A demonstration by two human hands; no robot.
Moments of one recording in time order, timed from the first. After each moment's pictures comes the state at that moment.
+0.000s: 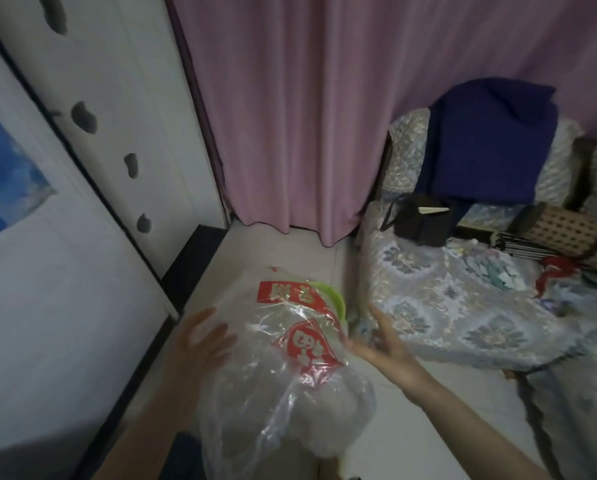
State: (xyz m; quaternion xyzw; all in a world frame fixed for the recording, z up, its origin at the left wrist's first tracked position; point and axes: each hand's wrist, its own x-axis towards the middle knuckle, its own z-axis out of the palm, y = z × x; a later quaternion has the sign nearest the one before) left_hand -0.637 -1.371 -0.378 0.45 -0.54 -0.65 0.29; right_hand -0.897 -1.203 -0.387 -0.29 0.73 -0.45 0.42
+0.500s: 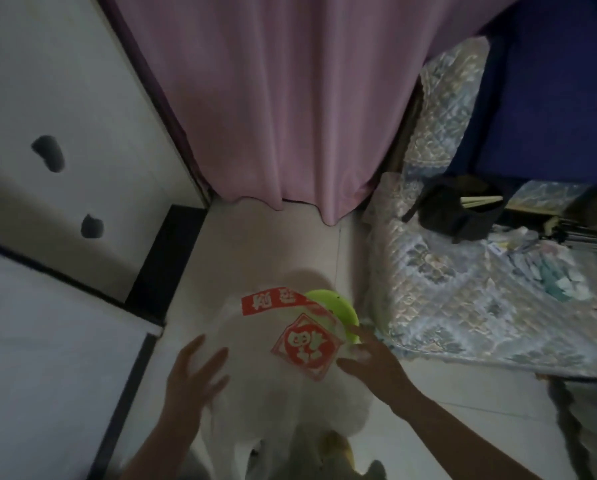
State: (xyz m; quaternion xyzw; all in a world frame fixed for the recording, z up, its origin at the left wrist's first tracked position) left_hand -0.798 -1.615 -0.485 0.55 -0.44 -0.69 0.20; right_hand -1.046 -1.449 -0.494 -0.19 0.78 -0.38 0.47
